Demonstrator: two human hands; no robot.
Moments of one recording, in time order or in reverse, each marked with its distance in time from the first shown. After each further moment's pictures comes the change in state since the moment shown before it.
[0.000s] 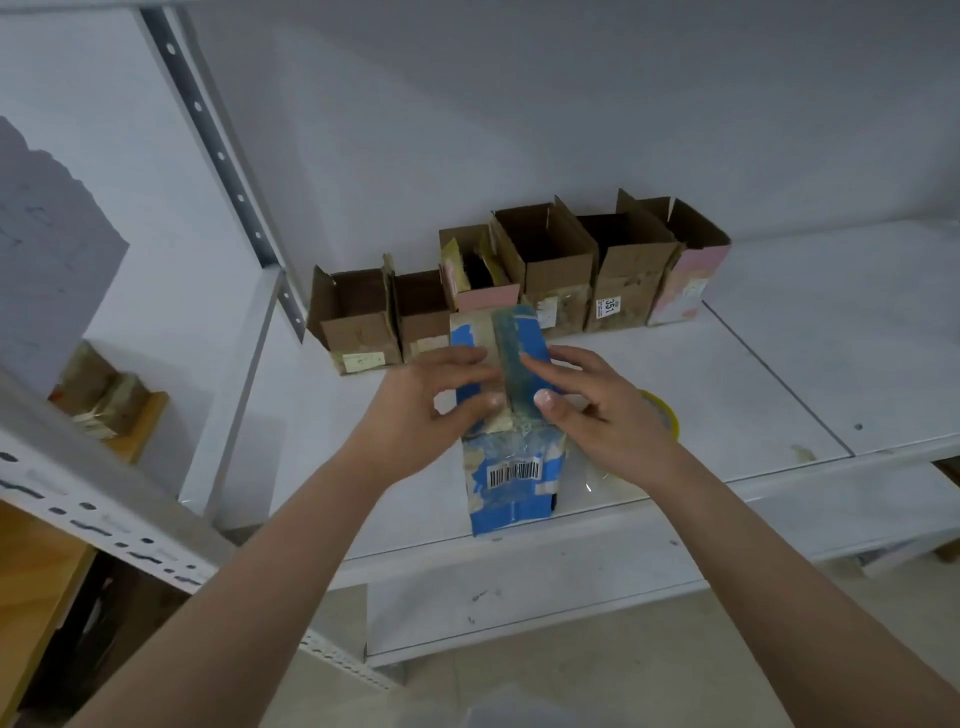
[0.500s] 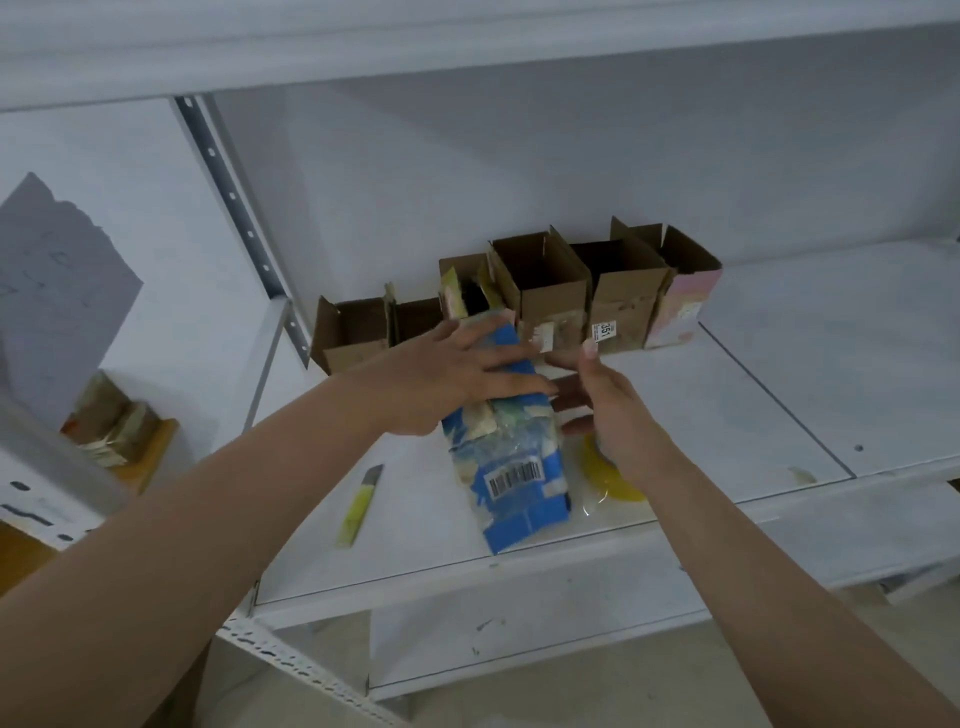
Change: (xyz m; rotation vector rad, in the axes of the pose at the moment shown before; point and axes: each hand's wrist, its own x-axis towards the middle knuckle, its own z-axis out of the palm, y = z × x) left_hand 0.071 0.013 -0.029 0.926 -0.673 0.475; right_hand 0.023 -0.002 -0.009 0.488 0.131 0.338
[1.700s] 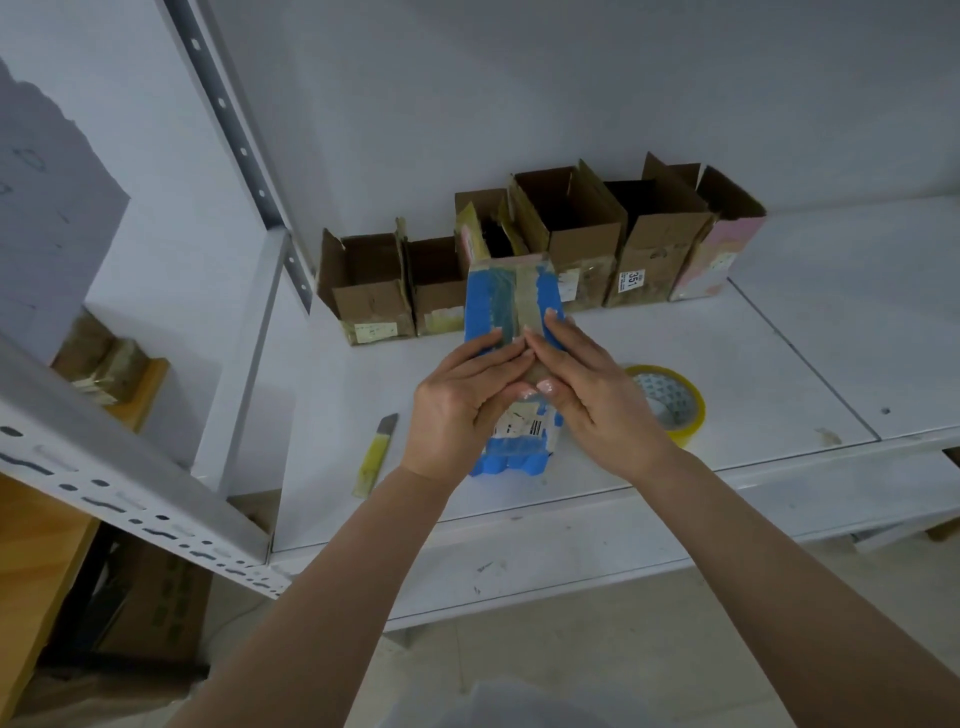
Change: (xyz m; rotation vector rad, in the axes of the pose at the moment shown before) left_hand -0.009 0.072 0.087 -0.724 0.987 -0.406; right_hand -0.014 0.025 0.029 -0.764 -0.126 -0.501
